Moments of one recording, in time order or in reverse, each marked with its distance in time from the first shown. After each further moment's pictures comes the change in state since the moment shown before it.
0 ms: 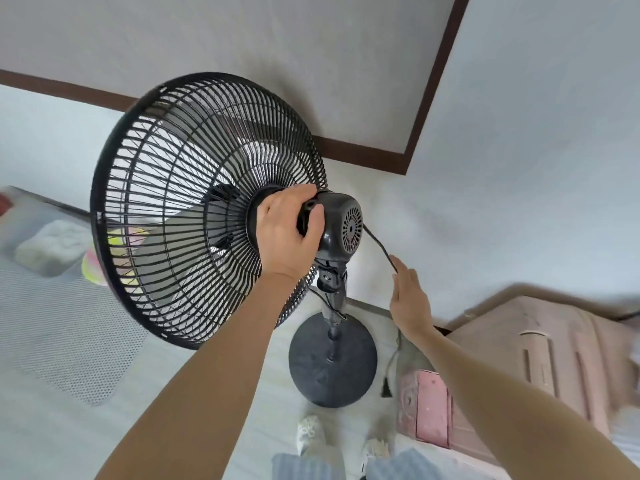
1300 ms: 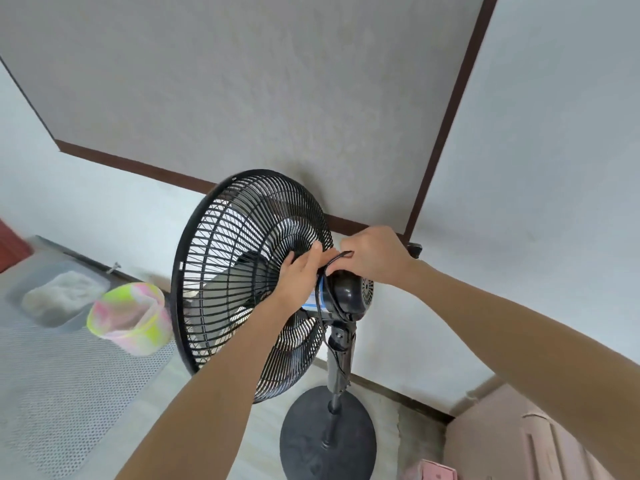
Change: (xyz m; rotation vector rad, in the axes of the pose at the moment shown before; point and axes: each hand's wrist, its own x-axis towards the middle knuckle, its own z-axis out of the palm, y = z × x) left_hand 0.035 0.022 -0.037 -0.322 -0.477 -0.420; right_hand 0.058 -0.195 -0.106 -0.345 0.170 -0.921
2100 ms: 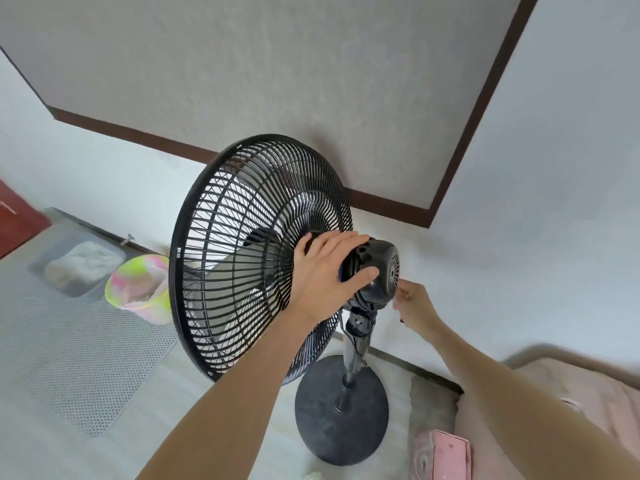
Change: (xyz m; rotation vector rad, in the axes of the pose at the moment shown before) left_hand 0.005 -0.034 0.020 0.580 0.176 0.422; right_hand -0.104 0.043 0.103 0.705 -0.184 0.970
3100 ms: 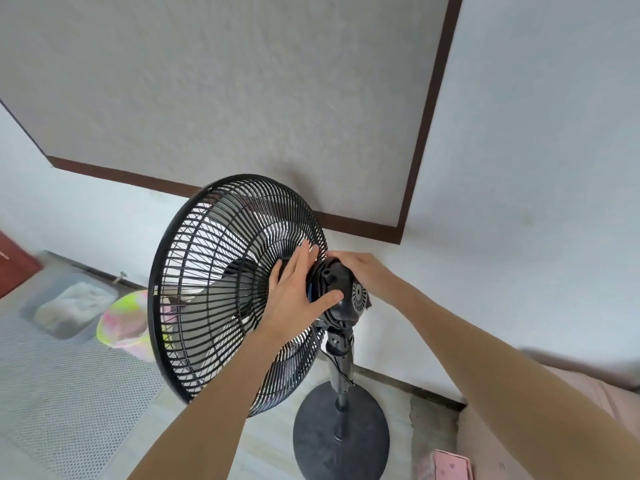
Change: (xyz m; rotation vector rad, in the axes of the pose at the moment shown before) left_hand -0.014 0.002 -0.013 -0.103 -0.147 -0.110; right_hand -0.010 -0.104 -0.028 0.042 -0.289 -0.190
